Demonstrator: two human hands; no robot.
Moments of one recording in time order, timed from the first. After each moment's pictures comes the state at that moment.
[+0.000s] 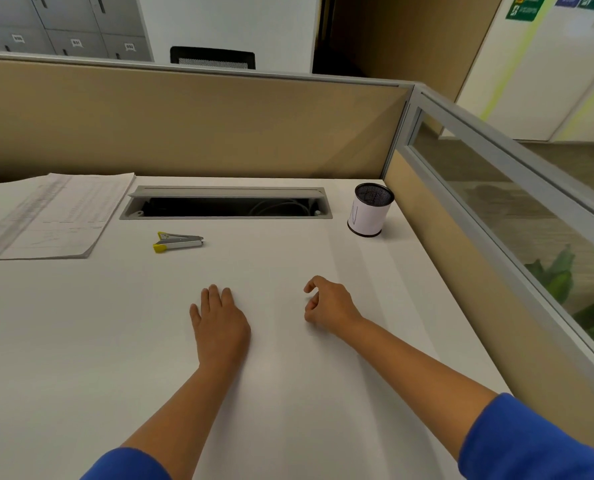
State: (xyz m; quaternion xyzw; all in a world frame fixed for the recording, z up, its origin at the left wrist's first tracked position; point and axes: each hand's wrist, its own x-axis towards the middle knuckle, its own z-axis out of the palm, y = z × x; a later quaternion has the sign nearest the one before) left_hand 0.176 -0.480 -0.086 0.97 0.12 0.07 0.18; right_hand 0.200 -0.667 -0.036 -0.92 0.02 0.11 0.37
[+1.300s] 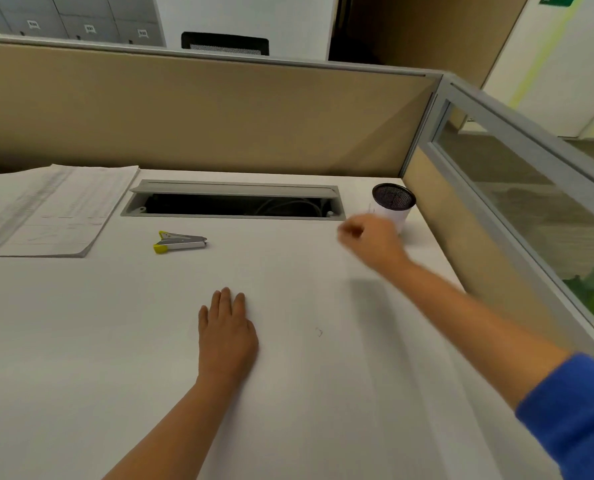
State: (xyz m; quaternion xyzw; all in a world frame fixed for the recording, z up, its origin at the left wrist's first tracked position) left_hand 0.184 -0.481 -0.088 0.98 0.07 0.06 0.16; right_hand 0.287 -0.706 0.032 -0.95 -0.07 -0.08 0.30
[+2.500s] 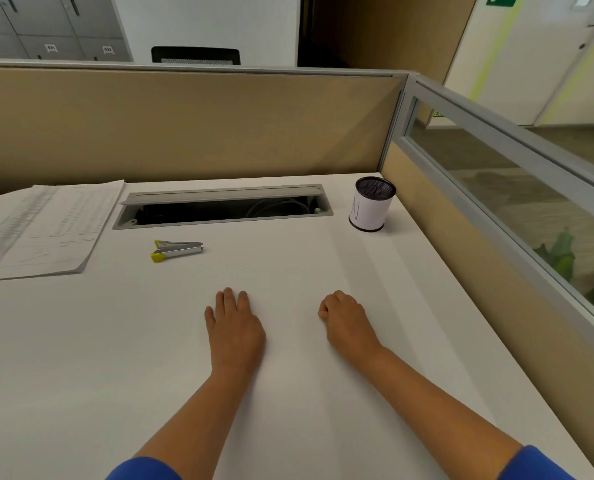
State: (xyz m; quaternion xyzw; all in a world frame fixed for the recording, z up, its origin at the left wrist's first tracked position) left_hand 0.179 -0.481 -0.081 0.98 0.05 0.05 0.17; right_hand 0.178 -0.666 -0.064 -0.98 -0.06 0.00 0.17
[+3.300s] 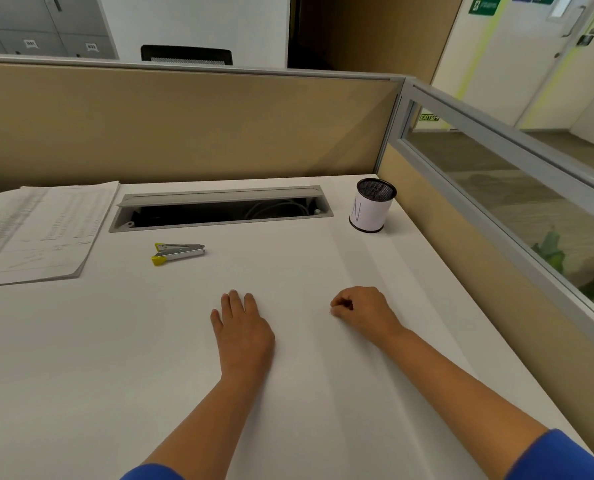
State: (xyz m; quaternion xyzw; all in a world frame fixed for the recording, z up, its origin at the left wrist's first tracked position) left_hand 0.181 -0.480 -0.084 0.98 0.04 0.05 0.17; right_hand 0.189 -0.687 -0.044 -0.95 0.00 0.03 0.31
